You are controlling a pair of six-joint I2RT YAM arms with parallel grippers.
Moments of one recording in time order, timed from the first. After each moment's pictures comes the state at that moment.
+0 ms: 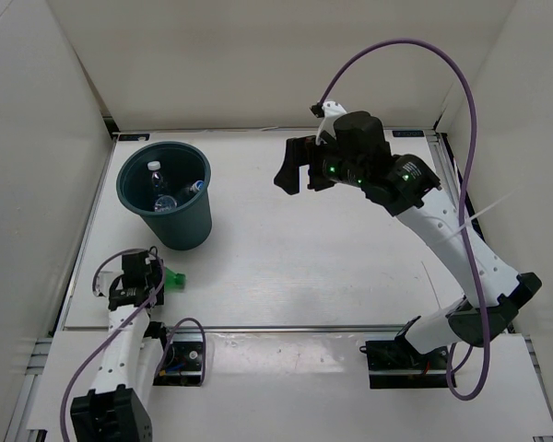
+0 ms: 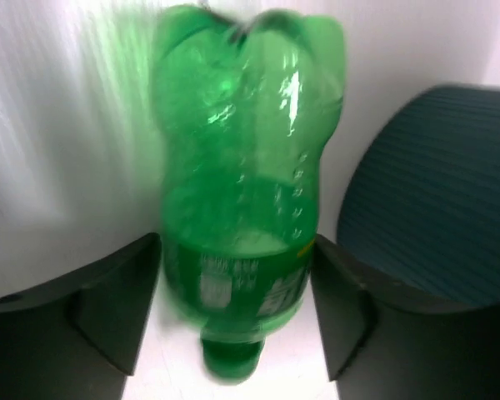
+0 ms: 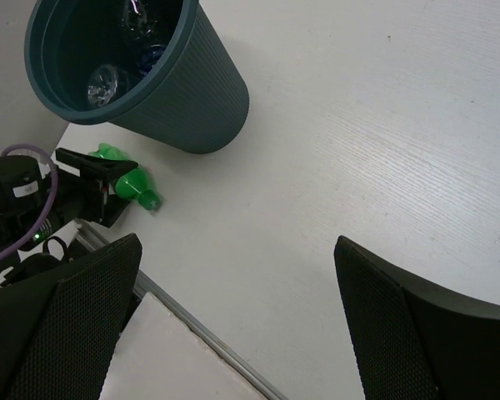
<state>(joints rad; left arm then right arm) 0.11 0.69 0.29 -0.56 -0.29 -1.43 0.77 1.44 1.79 -0.82 -0.07 0.37</state>
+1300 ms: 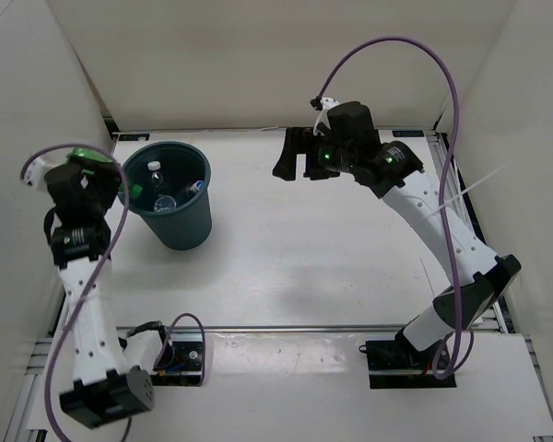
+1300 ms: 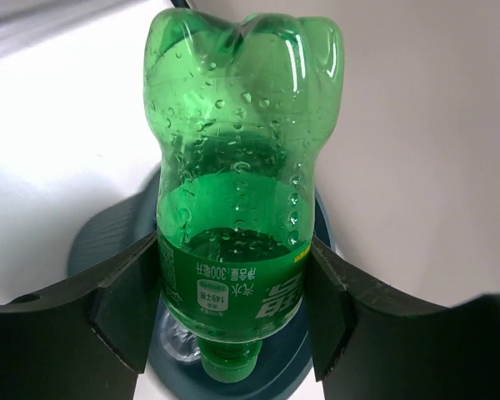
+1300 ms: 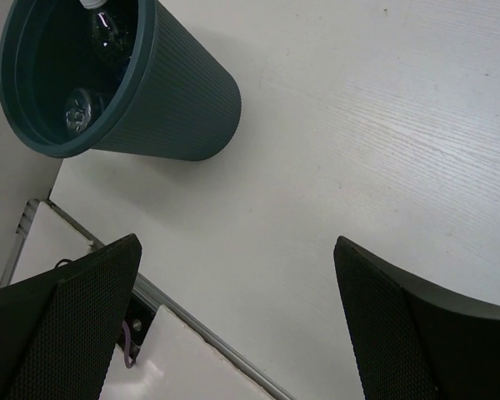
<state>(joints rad) 0.31 0.91 1.17 -0.57 -0.09 -0.86 0.68 1.55 1.81 -0.81 -0.15 0.44</state>
